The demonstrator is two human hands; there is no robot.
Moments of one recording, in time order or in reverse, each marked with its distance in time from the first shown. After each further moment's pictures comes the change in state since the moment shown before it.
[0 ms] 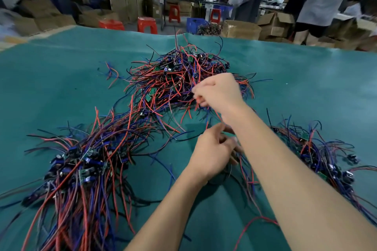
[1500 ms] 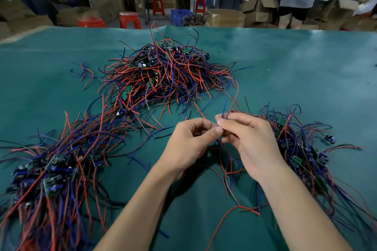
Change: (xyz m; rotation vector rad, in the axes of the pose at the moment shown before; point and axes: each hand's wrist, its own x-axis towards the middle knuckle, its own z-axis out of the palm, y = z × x) left_hand -0.005 0.005 -0.009 -0.073 -0.085 0.070; right_hand -0.120 0.059 -0.067 0.667 0.115 0.176
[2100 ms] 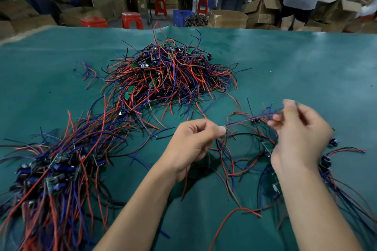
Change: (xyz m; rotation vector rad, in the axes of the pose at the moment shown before) left_hand -0.001 0.005 -0.003 -0.123 -0.064 -0.091; right_hand 0.018 -0.014 -0.035 0.083 0.661 -0.401
